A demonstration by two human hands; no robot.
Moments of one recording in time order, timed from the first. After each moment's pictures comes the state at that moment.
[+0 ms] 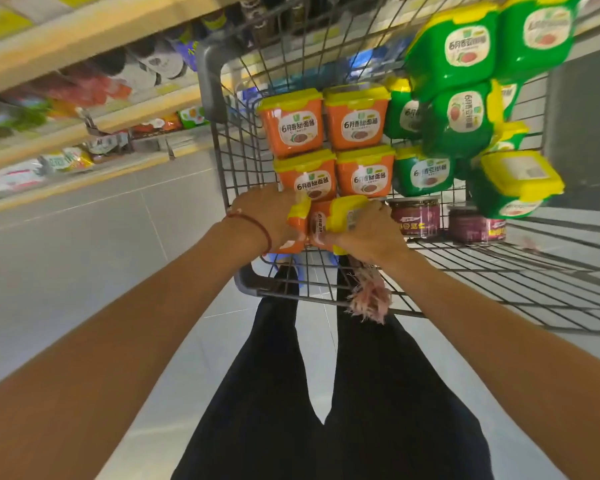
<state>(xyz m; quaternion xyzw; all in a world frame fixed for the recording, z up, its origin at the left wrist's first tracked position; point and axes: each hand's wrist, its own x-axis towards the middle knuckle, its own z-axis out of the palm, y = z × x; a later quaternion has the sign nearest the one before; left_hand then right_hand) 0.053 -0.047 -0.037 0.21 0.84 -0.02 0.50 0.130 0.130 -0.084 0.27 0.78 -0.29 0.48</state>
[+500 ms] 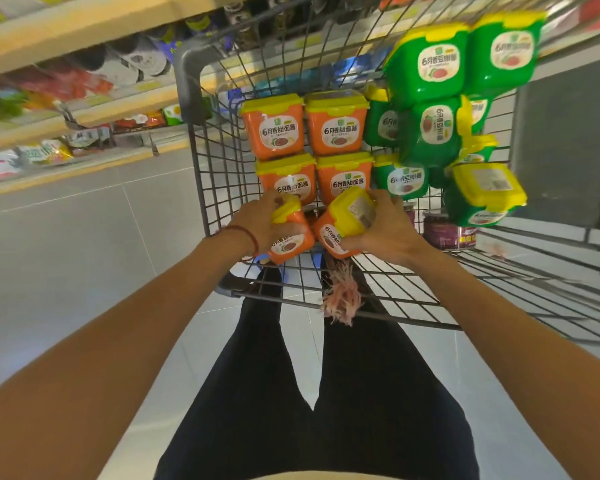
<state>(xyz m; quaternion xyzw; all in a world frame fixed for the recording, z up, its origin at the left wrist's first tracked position) 0.071 -0.035 -0.058 0.00 0.82 0.21 0.53 0.130 0.199 -0.066 0.24 0.77 -0.38 0.45</state>
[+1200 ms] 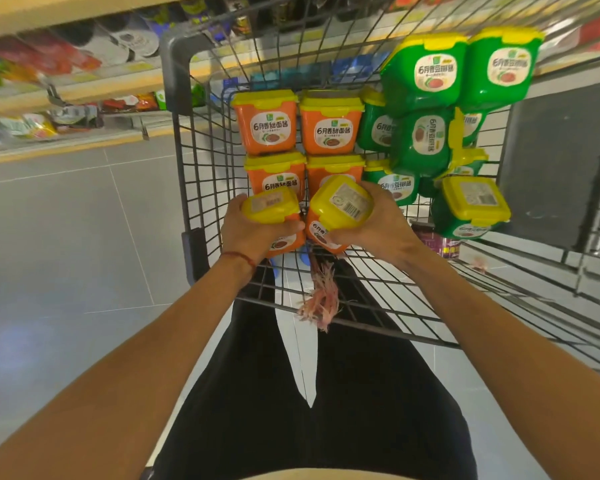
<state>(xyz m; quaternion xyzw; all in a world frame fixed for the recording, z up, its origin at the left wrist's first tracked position) 0.117 -0.011 -0.074 -0.34 0.77 0.43 0.32 0.119 0.213 -0.076 0.24 0.76 -0.46 0.38</state>
